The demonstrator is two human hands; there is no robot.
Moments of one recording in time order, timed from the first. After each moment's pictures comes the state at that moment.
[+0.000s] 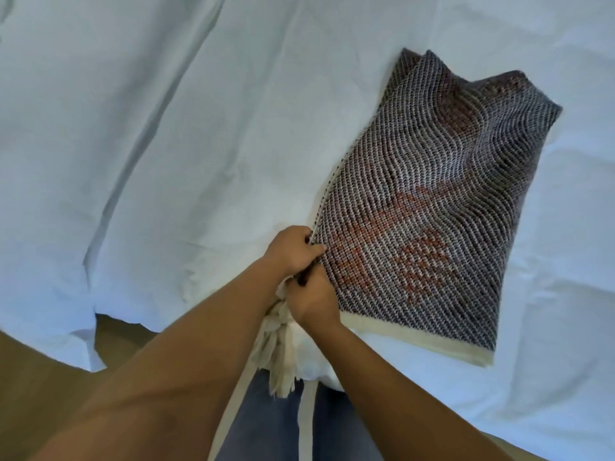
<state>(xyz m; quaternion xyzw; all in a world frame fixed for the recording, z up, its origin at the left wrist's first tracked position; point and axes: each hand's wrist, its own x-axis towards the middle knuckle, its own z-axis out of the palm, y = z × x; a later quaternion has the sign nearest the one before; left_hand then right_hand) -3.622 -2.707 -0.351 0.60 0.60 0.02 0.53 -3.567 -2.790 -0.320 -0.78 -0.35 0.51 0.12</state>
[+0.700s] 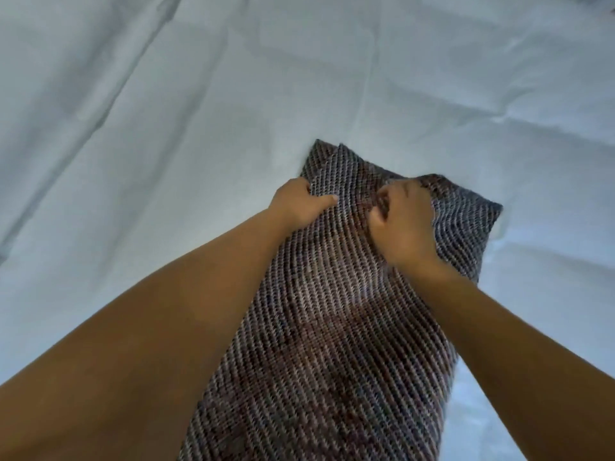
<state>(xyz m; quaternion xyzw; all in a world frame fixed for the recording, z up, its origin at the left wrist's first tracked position) -3.415 -2.468 -0.330 0.60 0.63 0.11 0.48 -3.261 -2.535 -0.304 -0.77 -0.61 0.12 0.13</state>
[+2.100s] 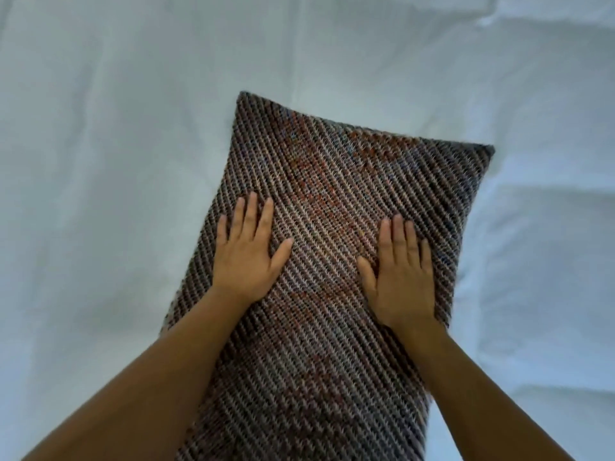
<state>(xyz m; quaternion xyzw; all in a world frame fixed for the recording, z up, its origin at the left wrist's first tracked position) -3.423 -2.559 -0.410 0.79 0.59 -0.09 0.15 -3.208 -2.653 -0.401 -0.79 -0.59 0.15 -0.04</state>
